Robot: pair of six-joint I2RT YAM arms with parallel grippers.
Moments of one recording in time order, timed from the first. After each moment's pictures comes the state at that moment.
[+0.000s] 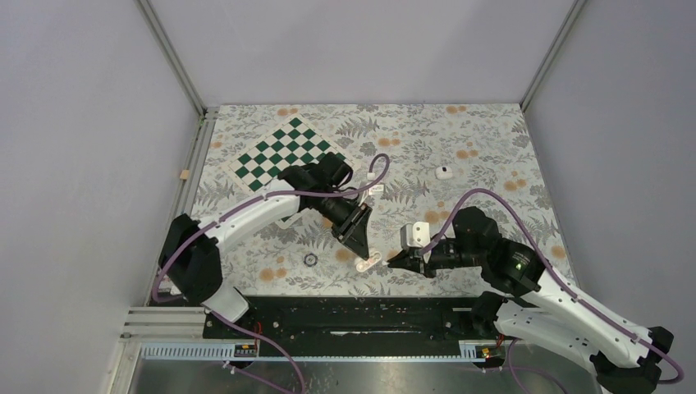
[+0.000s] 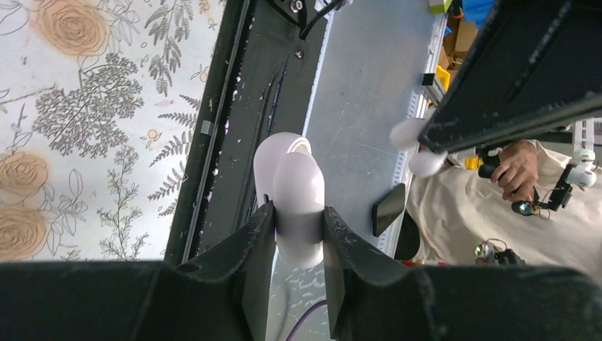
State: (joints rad) left arm -0.75 1.53 1.24 -0.80 0.97 -0.08; right arm 0.90 0.67 0.74 -0.50 -0.57 -0.35
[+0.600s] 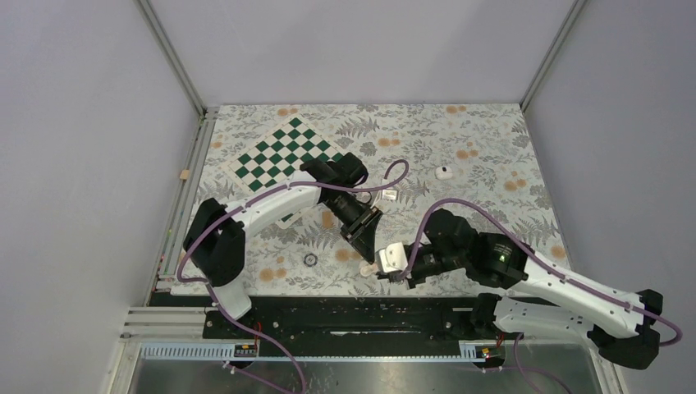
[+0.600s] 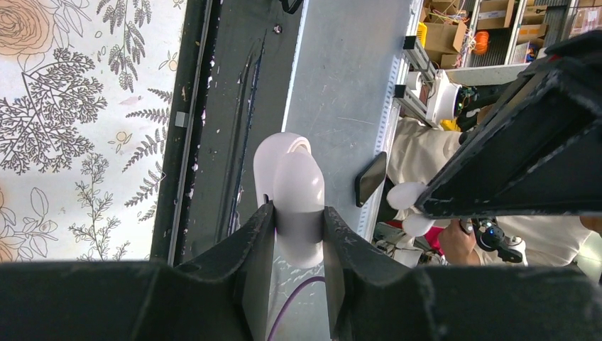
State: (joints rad) left arm -0.78 1.73 1.40 -0.99 1.05 0.06; right arm 1.09 0.84 0.89 -0.62 -0.51 -0.55
